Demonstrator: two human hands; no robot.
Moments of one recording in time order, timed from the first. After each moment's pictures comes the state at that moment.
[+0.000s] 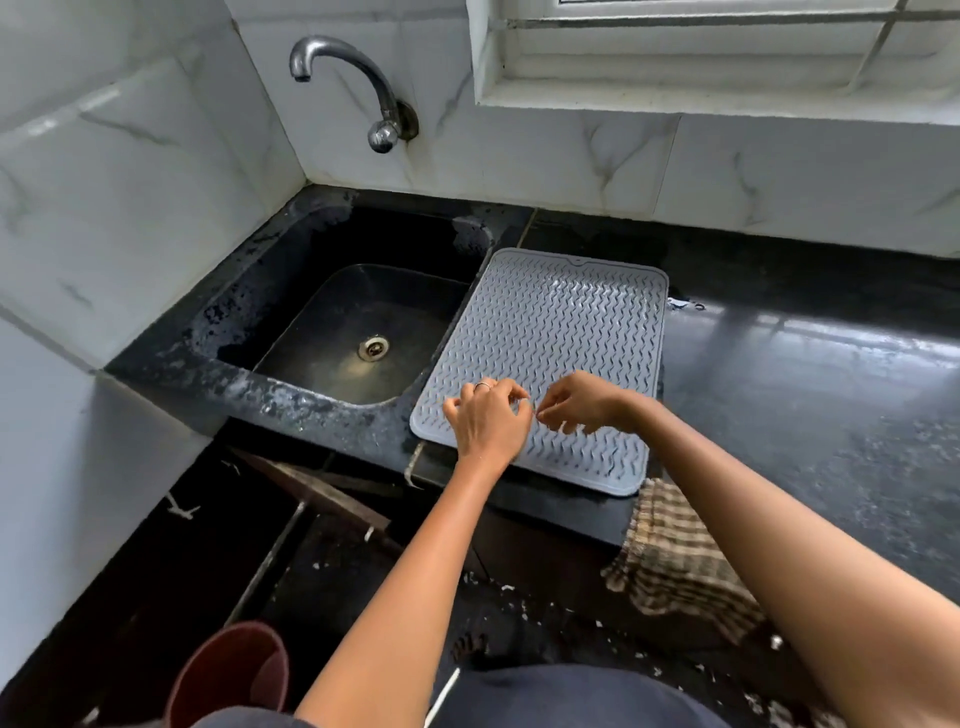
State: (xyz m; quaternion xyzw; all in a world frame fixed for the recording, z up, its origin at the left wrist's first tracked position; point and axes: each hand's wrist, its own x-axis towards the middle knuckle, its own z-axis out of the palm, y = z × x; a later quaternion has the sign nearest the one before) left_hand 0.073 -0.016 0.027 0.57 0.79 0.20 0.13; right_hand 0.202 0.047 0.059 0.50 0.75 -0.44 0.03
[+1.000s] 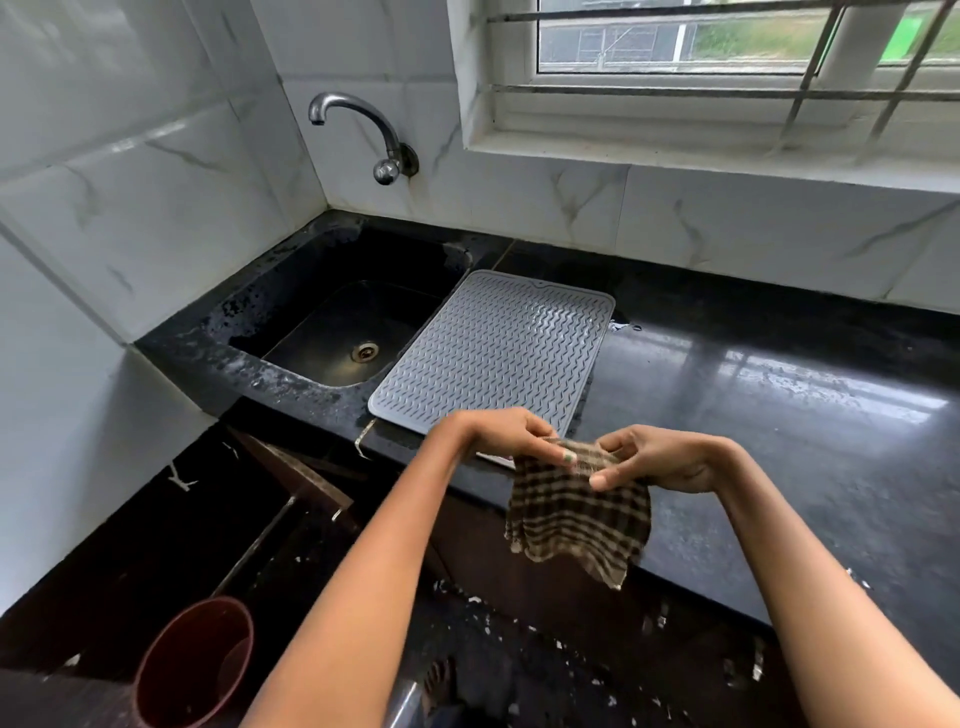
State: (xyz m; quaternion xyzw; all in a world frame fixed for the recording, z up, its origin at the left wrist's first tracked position) left_hand 0.177 -0.057 0.109 0.62 0.57 0.05 0.53; right_hand 0.391 -0.005 0.085 0.34 0.62 -0.71 0.05
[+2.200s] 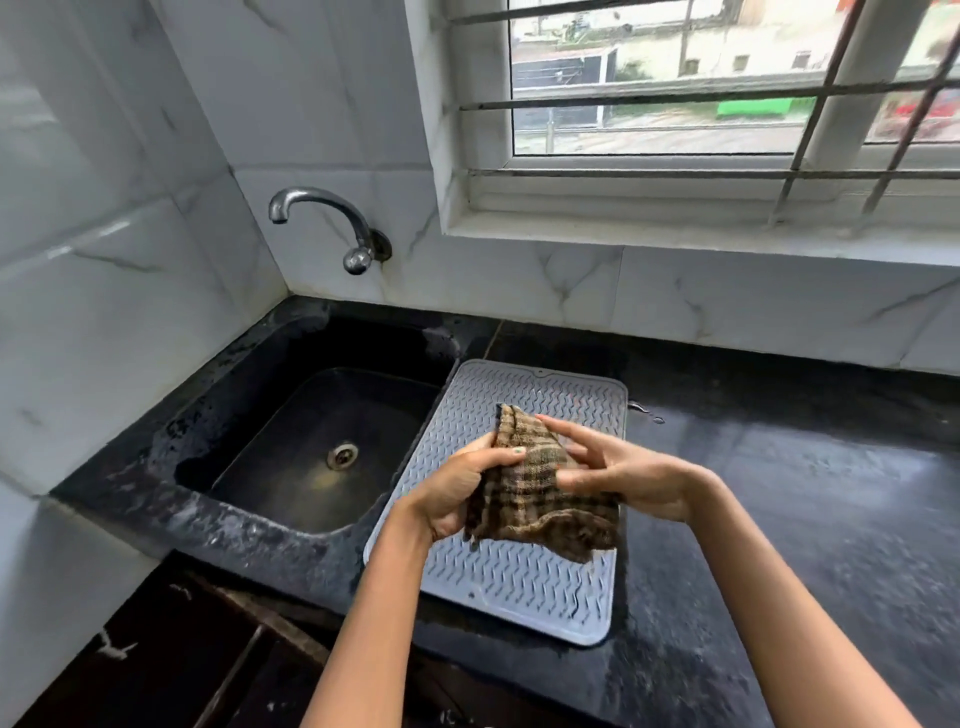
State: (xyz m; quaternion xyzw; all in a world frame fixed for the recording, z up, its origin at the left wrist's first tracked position) left_hand 0.077 0.036 0.116 0.34 0.45 0.40 0.72; right_hand 0.285 0.093 0.117 0.30 0.60 -0.73 -0.13
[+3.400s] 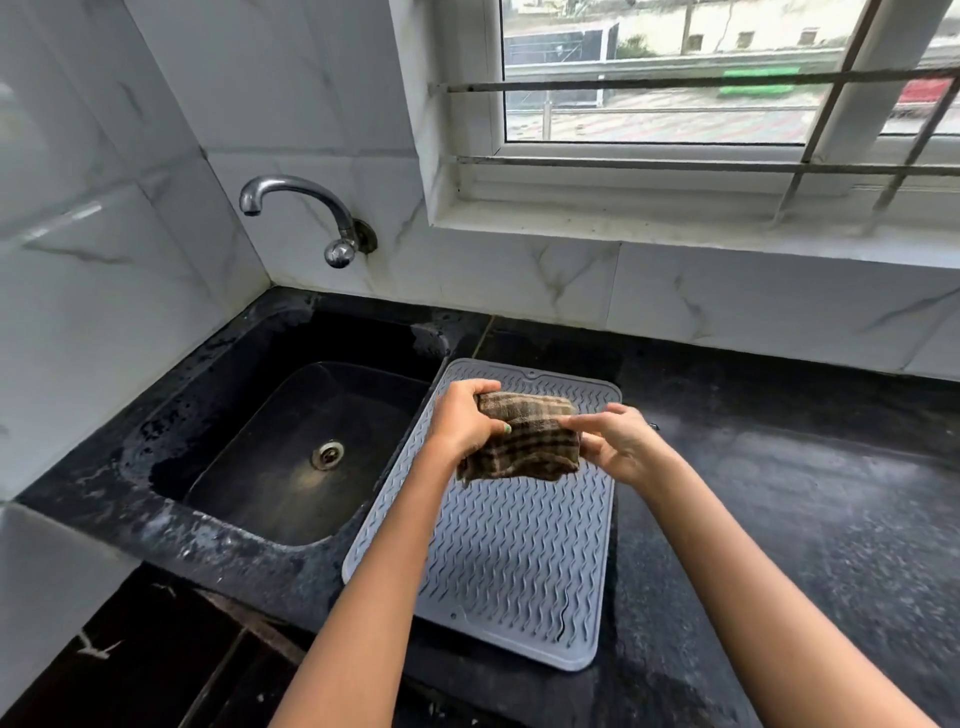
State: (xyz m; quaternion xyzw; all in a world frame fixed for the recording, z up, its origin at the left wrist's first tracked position) left_hand 0.085 0.117 0.135 0.52 0.73 0.30 0.33; right_hand 0.265 0.156 0.104 0.53 0.25 -0.71 -0.38
